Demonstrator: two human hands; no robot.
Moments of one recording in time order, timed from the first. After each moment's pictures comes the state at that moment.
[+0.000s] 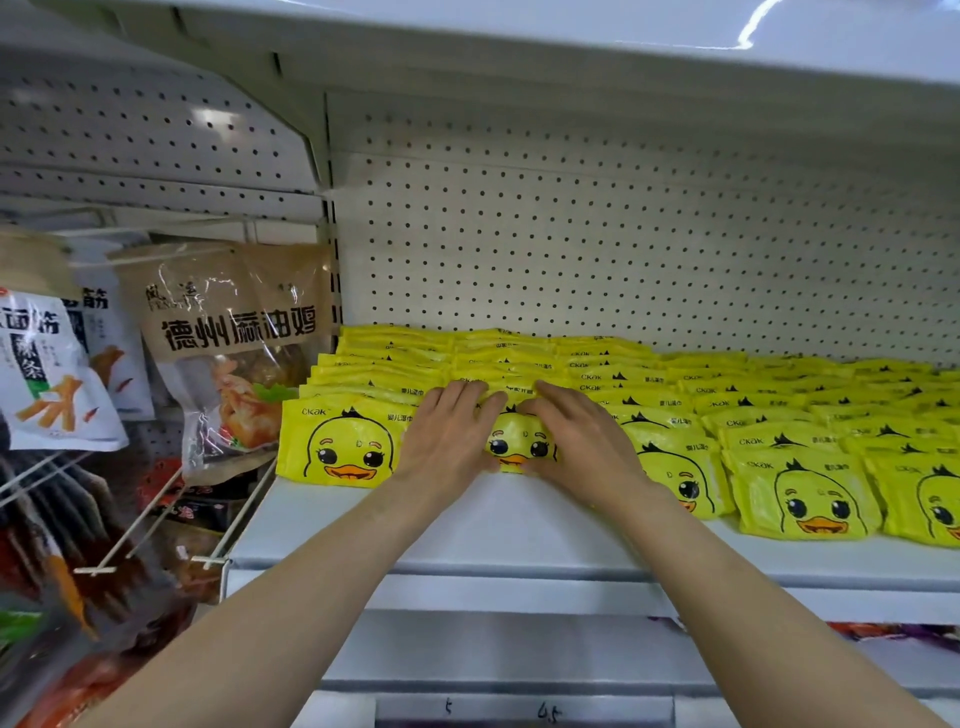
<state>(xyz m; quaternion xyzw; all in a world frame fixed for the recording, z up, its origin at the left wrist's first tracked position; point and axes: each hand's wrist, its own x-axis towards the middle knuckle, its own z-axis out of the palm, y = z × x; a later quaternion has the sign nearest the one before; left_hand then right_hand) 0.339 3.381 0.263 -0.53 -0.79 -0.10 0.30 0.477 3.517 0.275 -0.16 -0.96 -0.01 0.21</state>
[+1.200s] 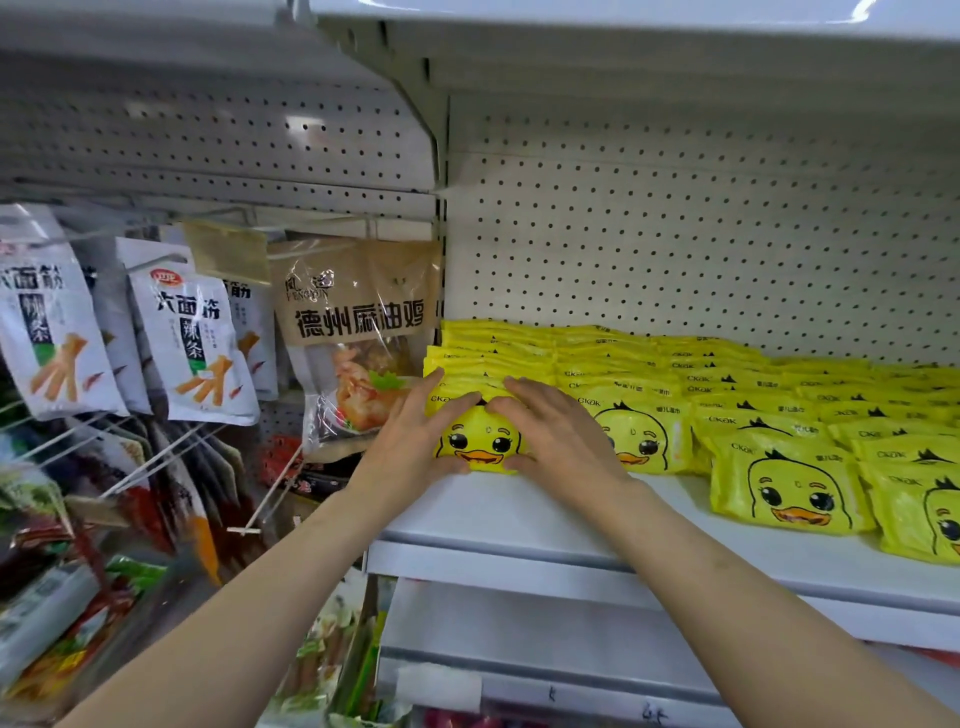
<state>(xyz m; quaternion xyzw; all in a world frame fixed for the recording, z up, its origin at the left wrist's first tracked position) 0.250 3.243 0.241 -0.50 -0.81 -0.27 0.17 0.388 3.404 0.273 -0.05 -0.97 -0.04 0.22</state>
